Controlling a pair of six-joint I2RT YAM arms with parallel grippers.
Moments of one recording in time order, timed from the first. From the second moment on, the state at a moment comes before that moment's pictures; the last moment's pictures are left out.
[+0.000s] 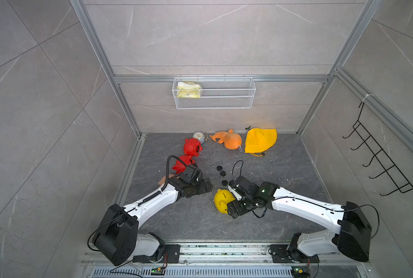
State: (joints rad) left arm -0.61 1.36 0.84 -0.46 0.13 -0.74; right arm 0.93 1.41 0.99 -0.79 -0.09 0.46
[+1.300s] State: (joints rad) left arm -0.80 1.44 0.84 -0.14 -0.27 -1.06; right arm 0.72 1.51 1.08 -0.51 0.10 0.36
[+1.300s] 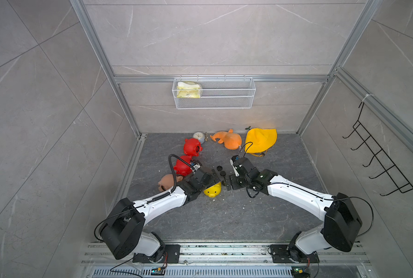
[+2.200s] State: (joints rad) left arm -0.79 1.57 0.55 0.46 -0.49 -1.34; right arm 0.69 1.64 0.93 -0.11 -0.21 0.41
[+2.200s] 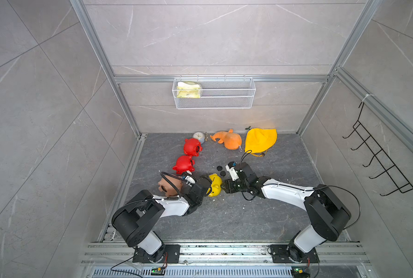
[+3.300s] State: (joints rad) left arm -0.60 1.23 0.29 0.21 -0.36 -1.41; right arm 0.80 1.75 1.25 -0.16 -0.21 0.42
